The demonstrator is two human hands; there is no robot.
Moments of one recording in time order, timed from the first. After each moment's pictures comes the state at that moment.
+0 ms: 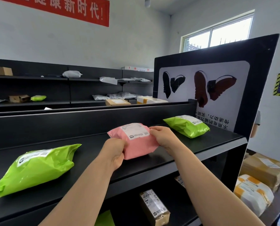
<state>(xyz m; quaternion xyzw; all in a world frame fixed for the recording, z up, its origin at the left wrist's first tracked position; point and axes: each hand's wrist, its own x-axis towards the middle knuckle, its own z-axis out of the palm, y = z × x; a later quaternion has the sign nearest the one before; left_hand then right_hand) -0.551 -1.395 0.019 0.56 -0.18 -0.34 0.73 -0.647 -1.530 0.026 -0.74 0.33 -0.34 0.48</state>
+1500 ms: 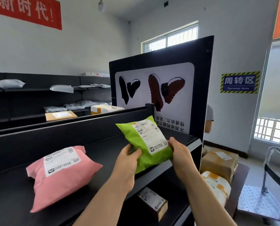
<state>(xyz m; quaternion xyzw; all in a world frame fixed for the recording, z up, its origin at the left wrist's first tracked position) -0.673 -1.572 0.000 0.49 -0.32 -0.42 0.69 -0.799 -1.672 -0.013 -0.50 0.37 -0.53 0.58</state>
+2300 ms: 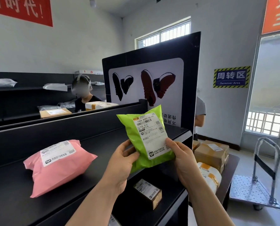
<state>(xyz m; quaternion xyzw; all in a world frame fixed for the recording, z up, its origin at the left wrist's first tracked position) -0.693 -1.531 -0.006 0.47 -0.37 -0.42 0.68 -0.845 -1.607 -0.018 -0.48 0.32 -0.57 0.59</state>
